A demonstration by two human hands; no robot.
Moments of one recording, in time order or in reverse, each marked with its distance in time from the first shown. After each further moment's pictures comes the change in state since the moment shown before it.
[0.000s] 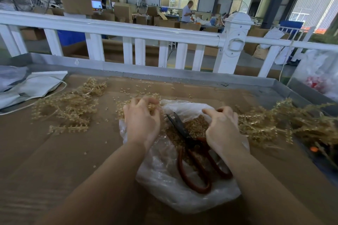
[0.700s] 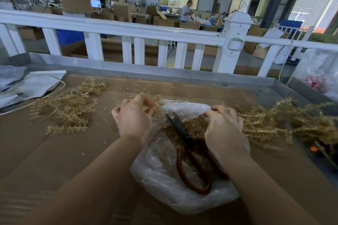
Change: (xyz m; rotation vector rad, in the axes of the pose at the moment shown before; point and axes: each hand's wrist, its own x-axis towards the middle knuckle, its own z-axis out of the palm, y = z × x) left_hand 0.014 -0.009 -0.006 0.153 0.084 0.080; right_hand -0.008 -0.003 -0.003 -0.144 0.081 -0.085
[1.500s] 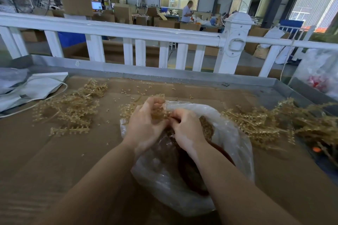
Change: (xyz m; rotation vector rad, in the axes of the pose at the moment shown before) left_hand -0.015 -0.001 -0.005 -0.369 -0.282 0.153; right_hand 0.010 -0.068 0.020 0.670 -0.238 0.015
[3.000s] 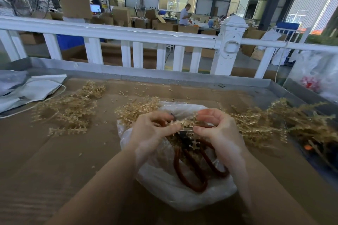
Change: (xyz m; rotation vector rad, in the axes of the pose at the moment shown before) left_hand -0.019 0.029 0.004 -0.482 -0.140 -0.305; right_hand -0.030 0.034 -0.066 0.447 0.114 0.183
